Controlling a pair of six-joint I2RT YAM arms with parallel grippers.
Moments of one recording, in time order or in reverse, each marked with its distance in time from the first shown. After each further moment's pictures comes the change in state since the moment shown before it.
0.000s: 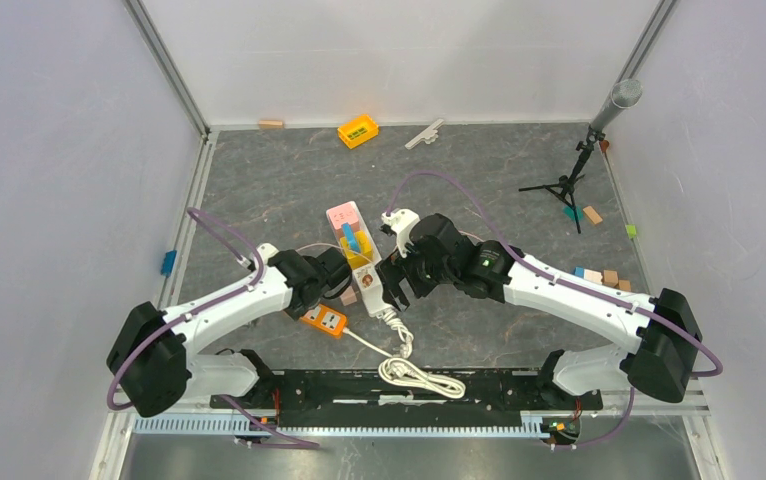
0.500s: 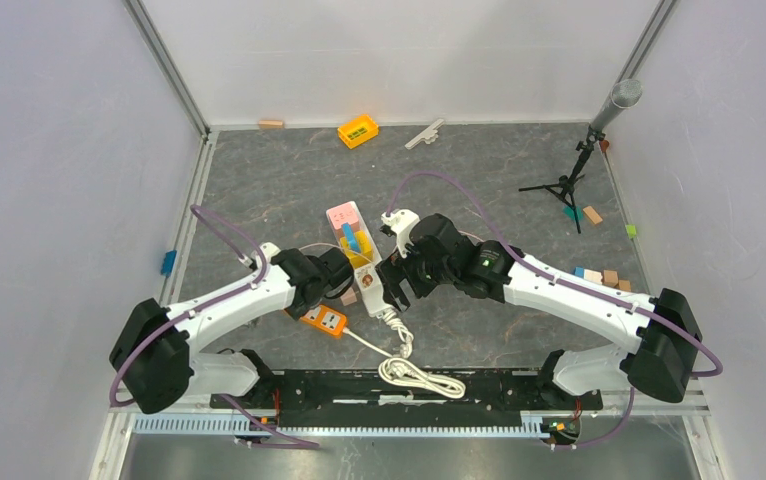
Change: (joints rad) left arm -0.010 0.021 0.011 -0.011 -0.004 -0.004; right arm 0.000 0.000 0.000 -0.005 0.000 -0.008
